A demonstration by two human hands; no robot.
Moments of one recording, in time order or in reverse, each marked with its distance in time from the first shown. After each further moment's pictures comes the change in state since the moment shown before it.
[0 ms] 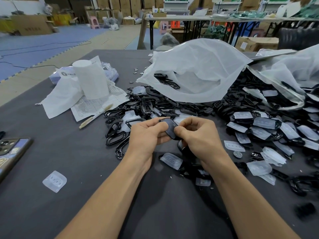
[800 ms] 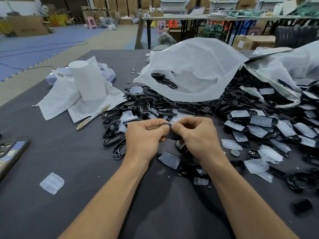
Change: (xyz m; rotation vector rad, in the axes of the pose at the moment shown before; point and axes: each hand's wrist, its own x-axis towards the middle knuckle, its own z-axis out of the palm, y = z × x) left_hand 0.002 -0.005 -0.002 0.185 0.066 0.151; right_hand -0.002 -0.005 -0.002 -0.083 0.052 -0.058
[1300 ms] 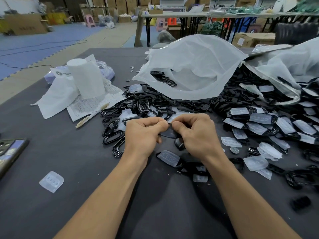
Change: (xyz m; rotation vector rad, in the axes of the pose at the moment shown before) left_hand 0.004 -0.003 -0.003 0.066 -0.002 0.039; right_hand 0.002 0.001 -0.001 -0.189 -0.020 -0.149
